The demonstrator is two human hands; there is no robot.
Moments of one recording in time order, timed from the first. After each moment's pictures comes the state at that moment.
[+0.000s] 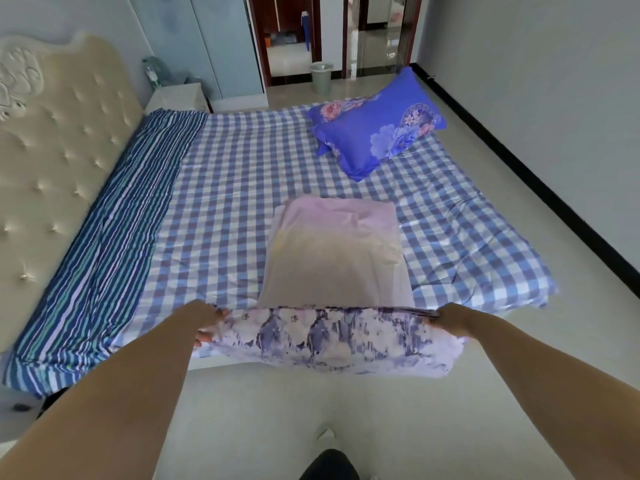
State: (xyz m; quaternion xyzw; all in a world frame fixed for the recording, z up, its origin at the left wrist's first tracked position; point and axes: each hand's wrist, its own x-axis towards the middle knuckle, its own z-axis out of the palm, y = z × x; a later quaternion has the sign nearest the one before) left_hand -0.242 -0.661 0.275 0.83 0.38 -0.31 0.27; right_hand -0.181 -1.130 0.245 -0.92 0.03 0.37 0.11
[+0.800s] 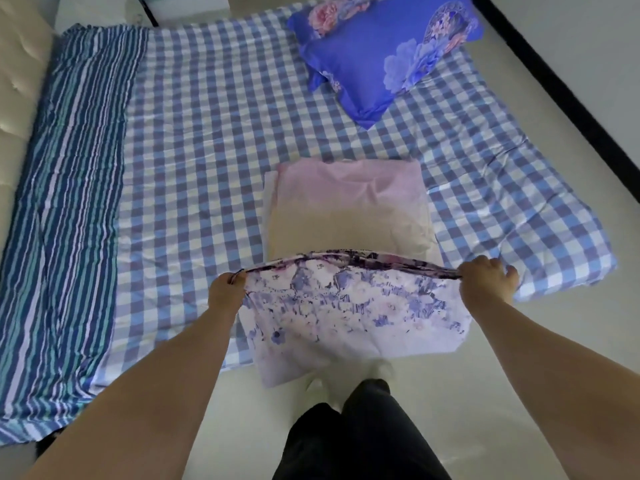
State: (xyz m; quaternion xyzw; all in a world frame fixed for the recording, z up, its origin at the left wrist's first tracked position) left_hand -0.006 -0.613 0.139 0.81 0.38 -0.13 0.42; right_hand 0.020 -1.047 0.157 -0.96 0.15 0.20 -0.13
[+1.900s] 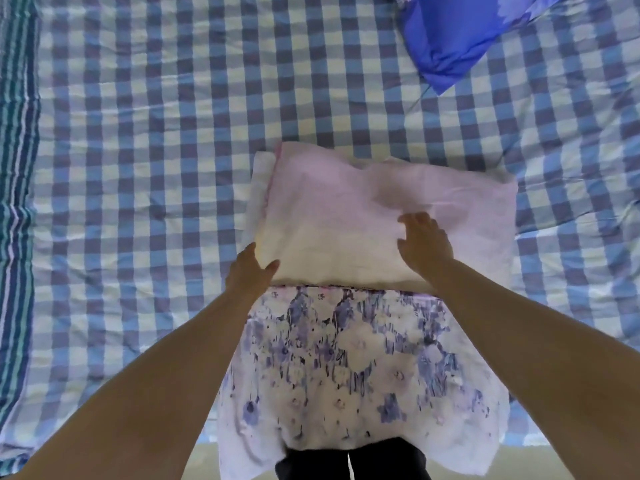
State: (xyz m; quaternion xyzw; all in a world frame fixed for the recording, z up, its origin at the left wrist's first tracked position) left_hand 0.284 -0.619 -0.094 0.86 0.34 -0.29 0.26; right_hand 0.391 -0.919 -0.071 -0.96 -0.07 0.26 0.09
